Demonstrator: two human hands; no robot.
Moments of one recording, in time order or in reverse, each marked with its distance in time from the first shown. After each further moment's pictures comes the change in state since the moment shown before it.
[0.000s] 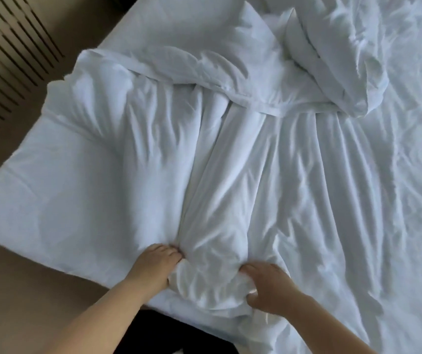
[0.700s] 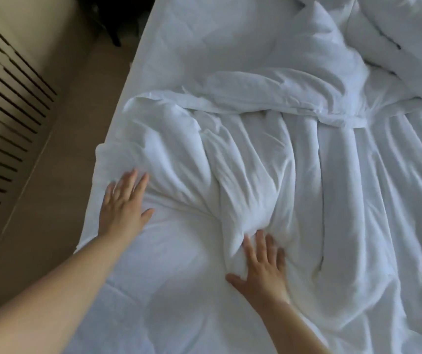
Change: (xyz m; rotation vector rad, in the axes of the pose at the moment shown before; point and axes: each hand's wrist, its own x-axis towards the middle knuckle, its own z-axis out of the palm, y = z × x) left_hand 0.030 -0.367 -0.126 0.199 0.303 -0.319; right_hand 0.253 -0.220 -0.011 -0.031 0.480 0.482
